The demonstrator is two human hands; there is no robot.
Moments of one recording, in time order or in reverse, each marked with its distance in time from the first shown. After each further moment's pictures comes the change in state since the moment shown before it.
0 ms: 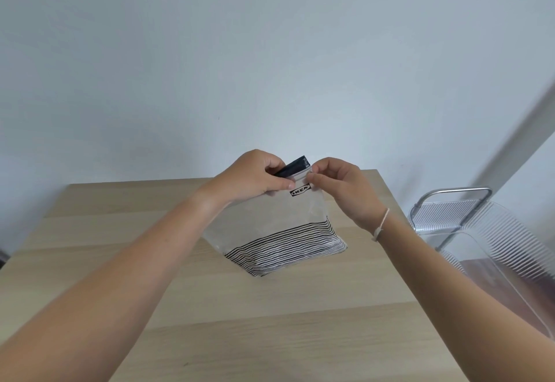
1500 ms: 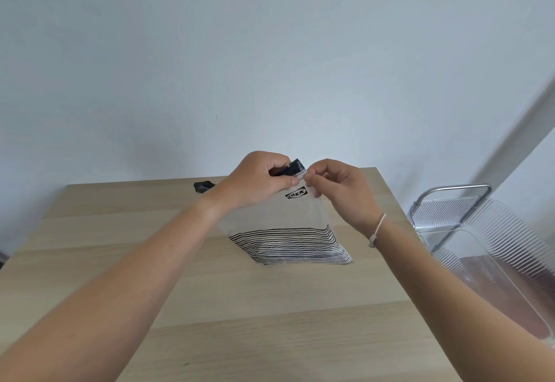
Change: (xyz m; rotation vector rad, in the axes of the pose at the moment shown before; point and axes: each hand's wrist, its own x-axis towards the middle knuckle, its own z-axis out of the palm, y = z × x) left_hand -0.009 0.010 0.010 0.072 0.071 0.128; right_hand -0.008 -0.001 0.005 -0.062 0.072 -0.032
